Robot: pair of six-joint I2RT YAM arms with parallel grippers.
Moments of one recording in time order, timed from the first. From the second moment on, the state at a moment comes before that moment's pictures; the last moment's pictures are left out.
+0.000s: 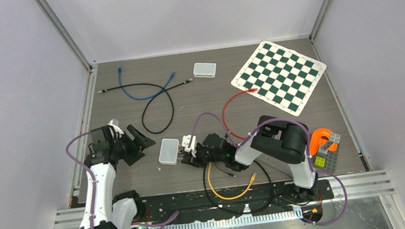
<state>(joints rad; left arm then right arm) 0.19 0.87 0.57 -0.64 0.47 -0.54 1.08 1.97 0.68 0.97 -0.25 -0.11</state>
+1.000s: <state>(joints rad) 0.19 0.91 0.33 -0.34 0.73 -0.64 1.06 1.92 0.62 1.11 -0.30 -0.05</state>
